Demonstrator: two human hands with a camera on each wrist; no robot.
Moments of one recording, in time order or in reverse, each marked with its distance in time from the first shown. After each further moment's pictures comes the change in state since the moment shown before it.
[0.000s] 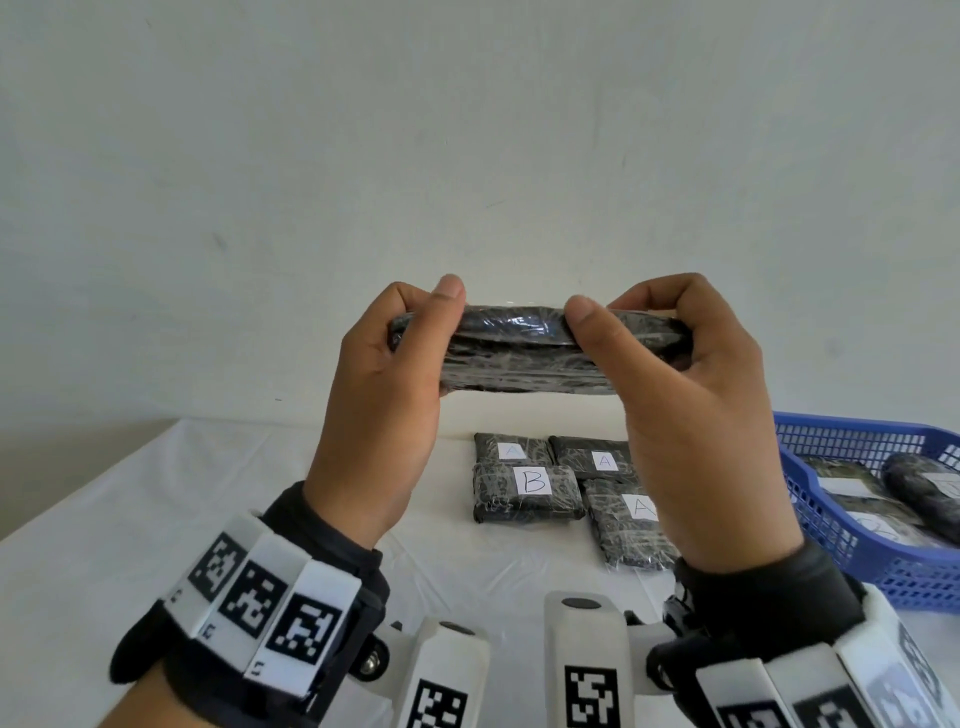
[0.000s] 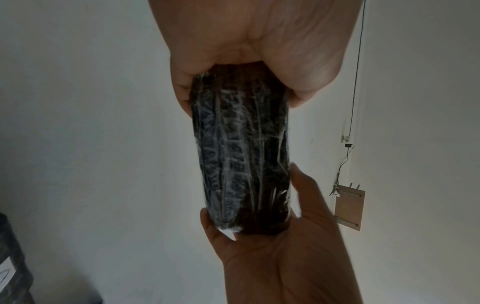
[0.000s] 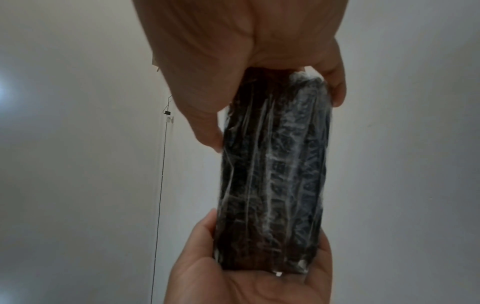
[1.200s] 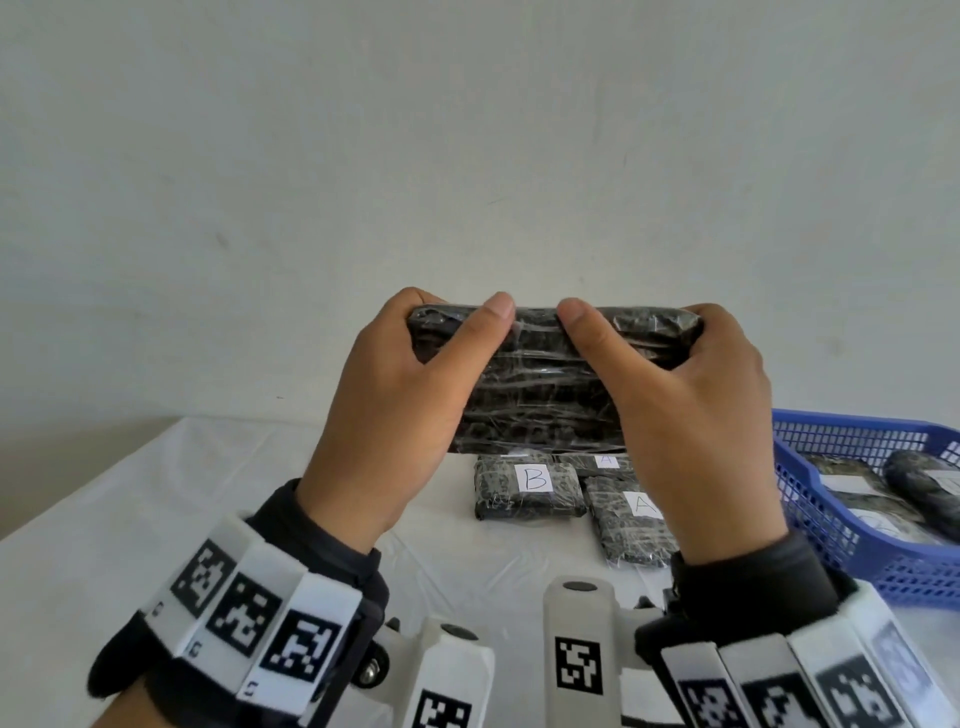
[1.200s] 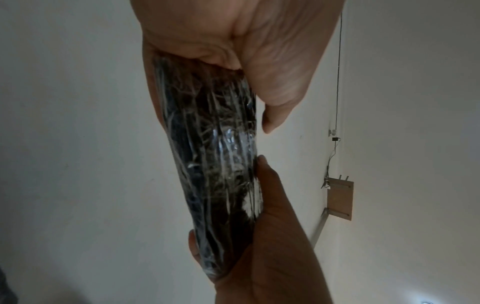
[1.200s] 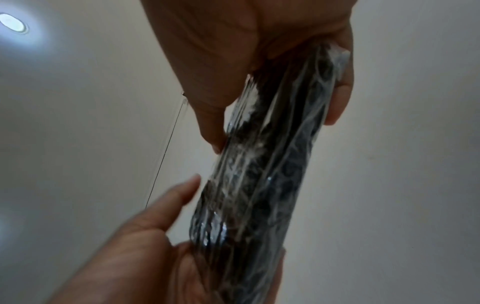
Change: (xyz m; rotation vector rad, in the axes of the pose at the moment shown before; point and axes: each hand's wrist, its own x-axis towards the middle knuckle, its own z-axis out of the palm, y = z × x) left_hand -0.002 0.002 -0.002 0.250 -0.044 -0.069; right_hand 0.000 -0.003 0.001 -0.261 0.111 0.122
